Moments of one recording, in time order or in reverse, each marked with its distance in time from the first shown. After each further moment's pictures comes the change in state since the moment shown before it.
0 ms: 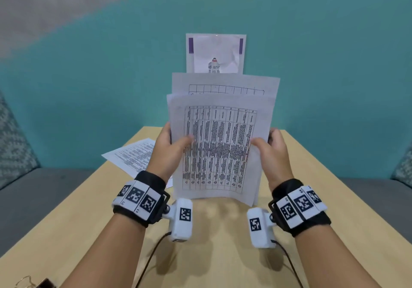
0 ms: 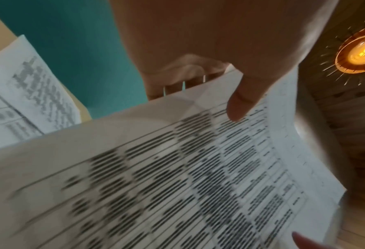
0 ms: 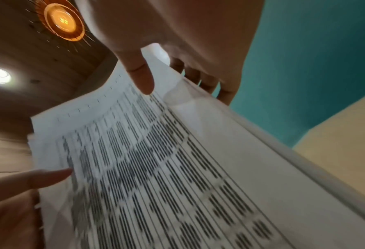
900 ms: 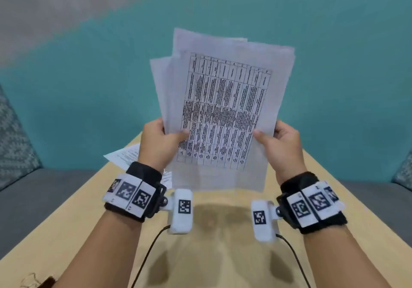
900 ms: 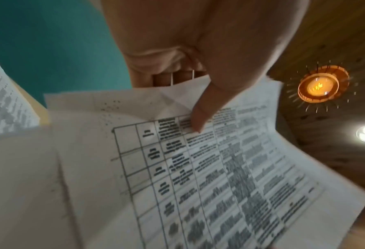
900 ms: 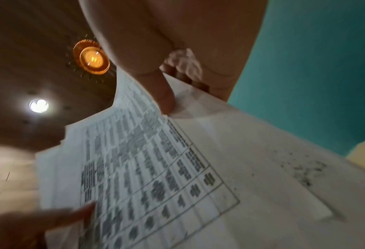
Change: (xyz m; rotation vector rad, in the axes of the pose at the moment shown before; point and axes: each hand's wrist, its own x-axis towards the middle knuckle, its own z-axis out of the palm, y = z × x) left_hand -0.002 0.036 -0.012 0.047 0.137 0.013; right_hand -0.001 -0.037 -0.004 -0.006 -0.035 -0.110
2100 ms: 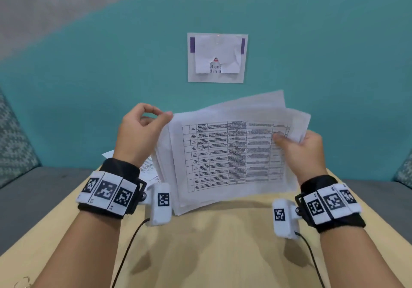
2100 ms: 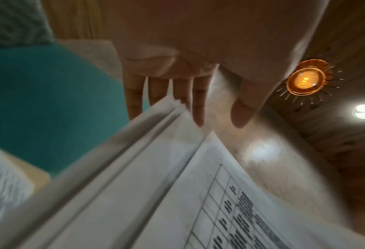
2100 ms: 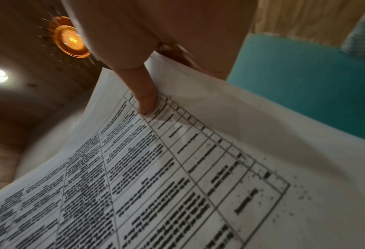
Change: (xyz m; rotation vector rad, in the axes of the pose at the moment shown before) left_hand 0.014 -0.001 -0.028 0.107 0.083 0.146; right_hand 0.016 0.029 -0.042 -0.158 0.084 0.006
